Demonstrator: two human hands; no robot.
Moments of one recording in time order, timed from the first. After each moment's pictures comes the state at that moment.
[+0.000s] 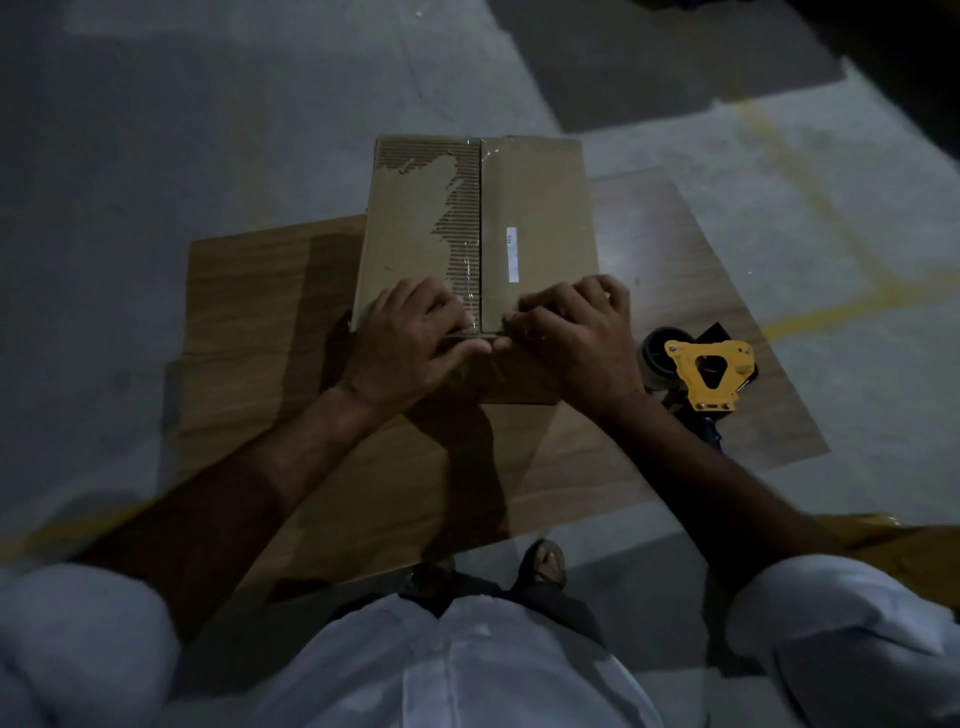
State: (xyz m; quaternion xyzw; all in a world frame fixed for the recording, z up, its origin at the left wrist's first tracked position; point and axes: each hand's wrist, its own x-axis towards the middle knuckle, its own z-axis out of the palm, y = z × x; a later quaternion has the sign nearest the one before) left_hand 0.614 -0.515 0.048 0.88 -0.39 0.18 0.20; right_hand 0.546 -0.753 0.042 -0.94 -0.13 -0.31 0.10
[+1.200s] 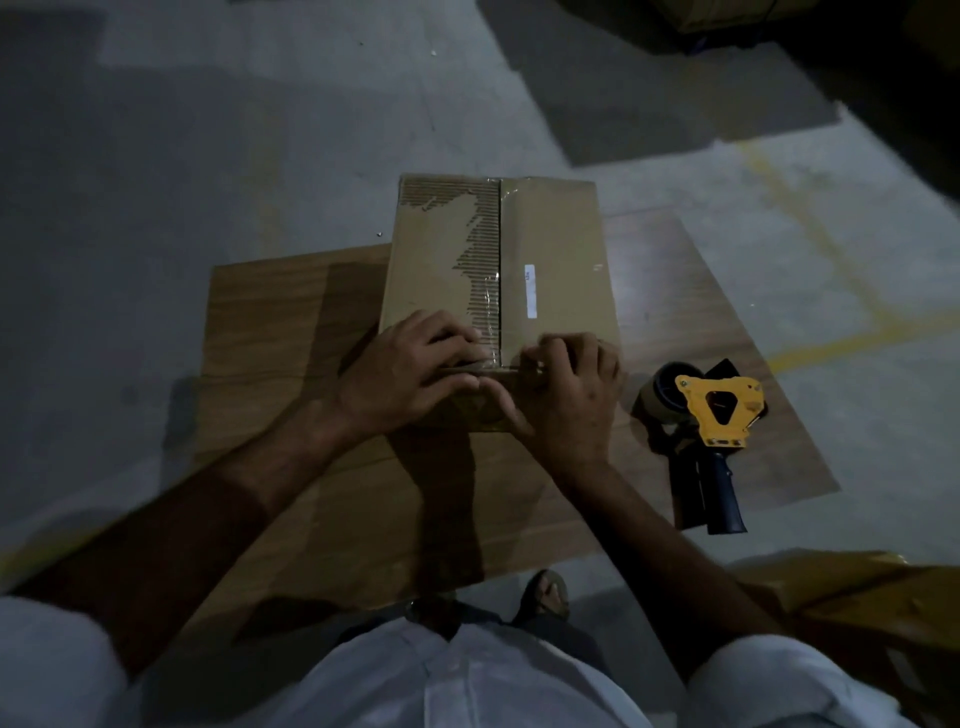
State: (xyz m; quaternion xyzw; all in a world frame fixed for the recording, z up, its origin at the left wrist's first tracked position) left_hand 0.634 -0.489 0.069 0.84 -0.48 0.06 0.25; right_hand 0.536 -0.697 0.022 -0.94 0.08 -0.29 0.14
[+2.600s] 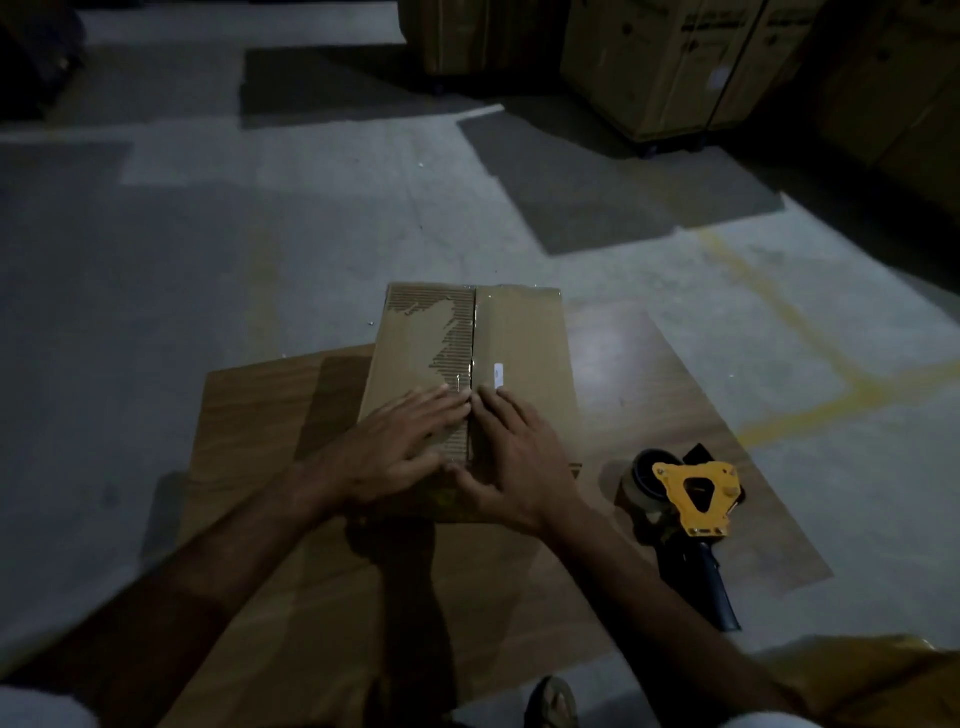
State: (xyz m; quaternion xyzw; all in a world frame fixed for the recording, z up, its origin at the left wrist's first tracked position) left_hand 0.674 -0.499 0.083 0.85 -0.47 -0.12 0.20; right_hand 0.571 -0.701 0.074 -0.97 -0.06 -0.08 0.21
